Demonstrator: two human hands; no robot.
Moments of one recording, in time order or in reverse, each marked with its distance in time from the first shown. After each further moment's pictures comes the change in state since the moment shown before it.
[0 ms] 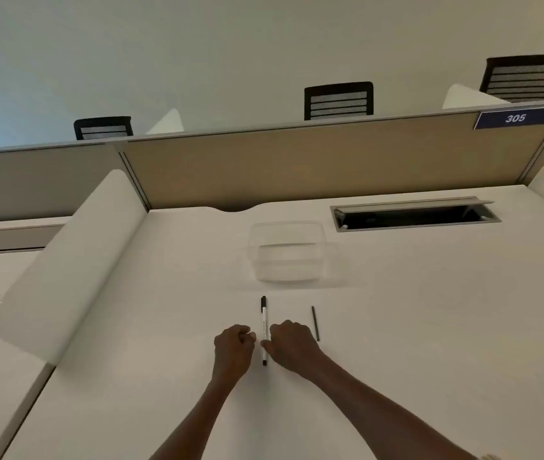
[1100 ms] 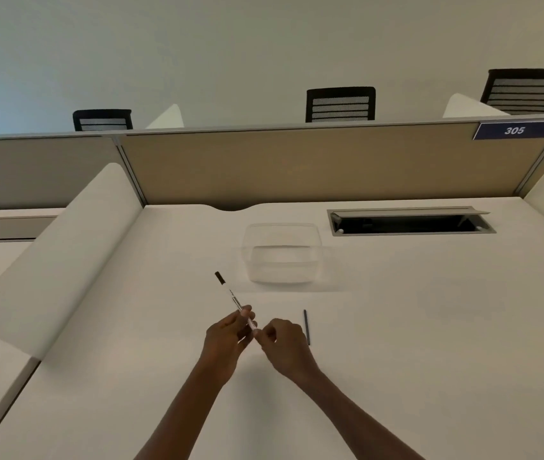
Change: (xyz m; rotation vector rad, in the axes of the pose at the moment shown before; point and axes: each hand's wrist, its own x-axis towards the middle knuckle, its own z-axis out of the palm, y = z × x) left_hand -0.016 0.053 -0.025 -1.002 -0.183 -0.341; right_hand -0.029 -0.013 -0.030 0.639 0.119 0.221
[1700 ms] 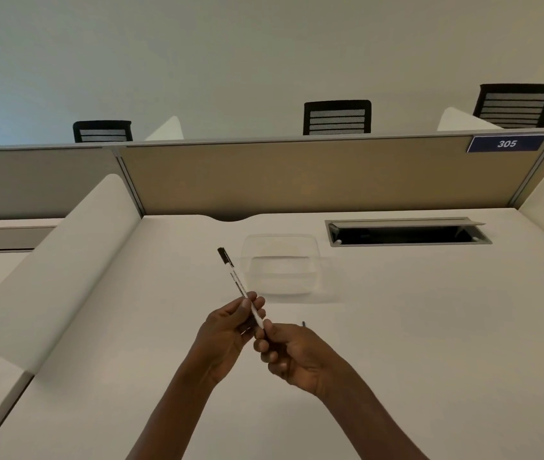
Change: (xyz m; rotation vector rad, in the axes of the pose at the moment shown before) left_hand -0.033 0.056 0.024 -0.112 -0.261 0.066; right_hand -0.017 -0.040 -0.055 1.158 -0.515 0.363
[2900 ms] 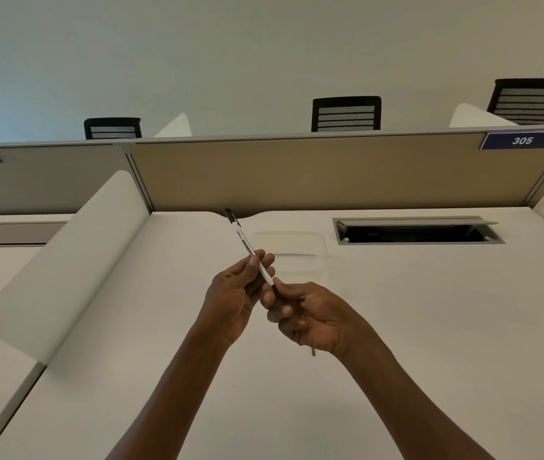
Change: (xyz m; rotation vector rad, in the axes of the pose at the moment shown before) left_hand 0.003 0.044 0.041 0.037 0.044 0.149; right_hand -0.007 -0.058 0.013 0.162 -0.233 0.056
